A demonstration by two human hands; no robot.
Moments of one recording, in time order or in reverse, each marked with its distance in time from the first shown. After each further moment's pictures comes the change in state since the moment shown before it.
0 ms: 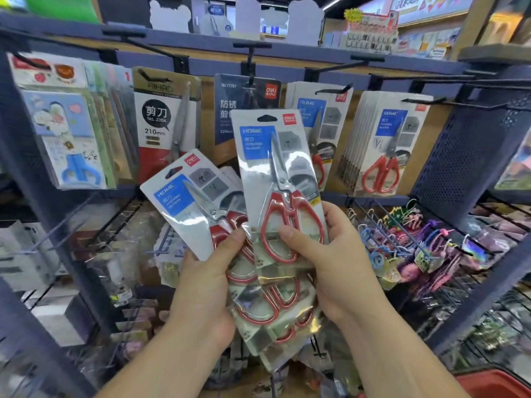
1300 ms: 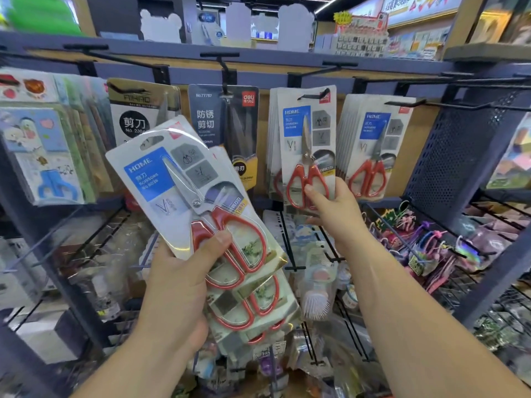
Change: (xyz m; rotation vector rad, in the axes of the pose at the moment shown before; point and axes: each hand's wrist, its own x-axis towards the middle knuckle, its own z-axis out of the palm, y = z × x) left_hand 0.011 0.006 0.005 0.236 -0.036 0.261; right_hand 0.126 0.017 -0.080 -0.436 0.219 -0.069
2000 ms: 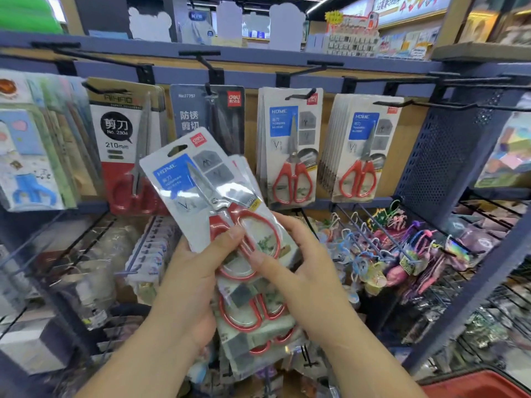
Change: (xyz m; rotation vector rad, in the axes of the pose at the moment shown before) left_hand 0.009 -0.007 0.023 -0.107 -0.131 -0.165; right_hand -0.129 -0.036 0.019 0.086 -0.297 -0.121
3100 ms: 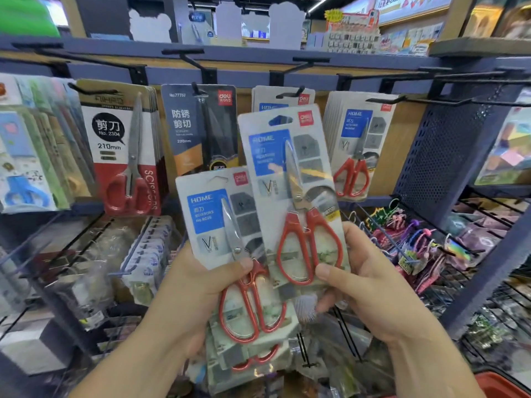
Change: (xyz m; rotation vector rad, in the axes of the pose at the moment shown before) left_hand 0.000 -0.013 -0.006 0.318 -0.104 0.039; right_hand -0.009 0.019 -0.086 0.280 -0.114 0.092
